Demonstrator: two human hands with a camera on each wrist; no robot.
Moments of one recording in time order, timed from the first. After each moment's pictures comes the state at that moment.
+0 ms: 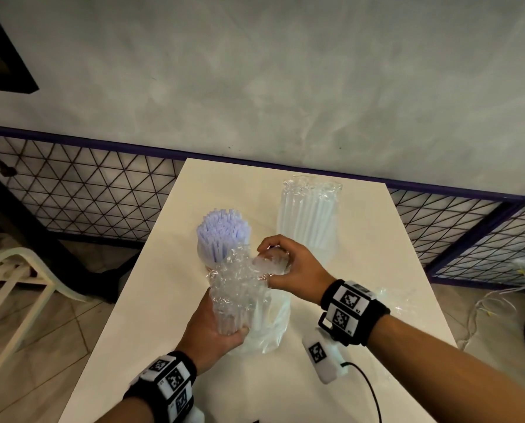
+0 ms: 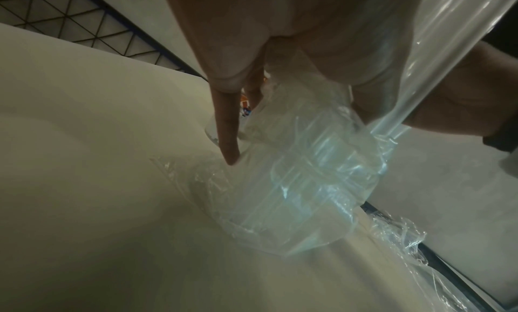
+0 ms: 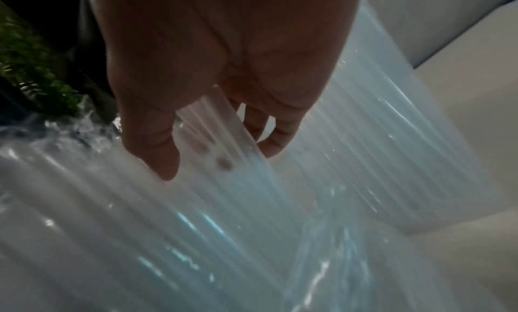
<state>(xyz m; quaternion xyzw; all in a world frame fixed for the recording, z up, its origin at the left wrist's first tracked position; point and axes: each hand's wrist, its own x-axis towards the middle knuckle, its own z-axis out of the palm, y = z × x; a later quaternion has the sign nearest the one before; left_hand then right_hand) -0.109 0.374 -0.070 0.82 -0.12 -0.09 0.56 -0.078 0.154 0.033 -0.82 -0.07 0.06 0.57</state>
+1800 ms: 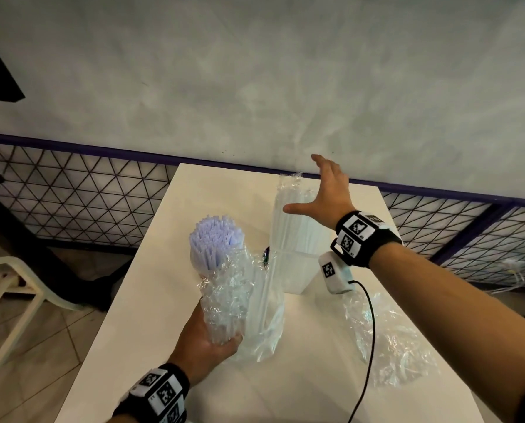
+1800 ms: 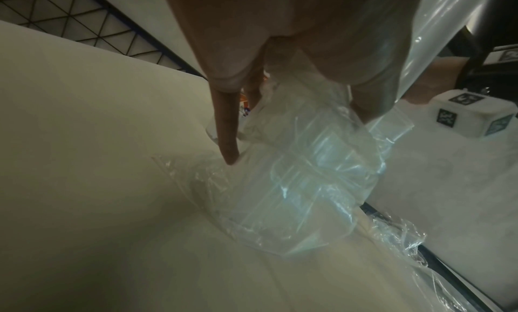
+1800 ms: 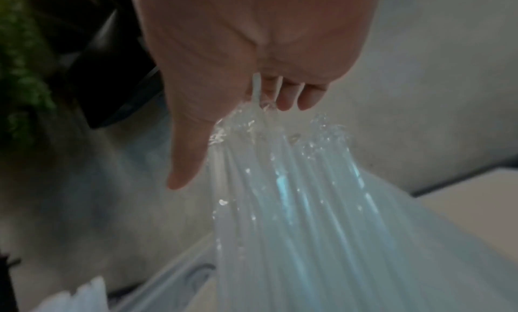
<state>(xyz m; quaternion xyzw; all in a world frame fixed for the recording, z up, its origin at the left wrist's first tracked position) -0.110 0.377 -0.079 0.80 -0.08 -0.12 0.58 0.020 0.081 0.094 -0.95 0.05 -0.14 0.26</state>
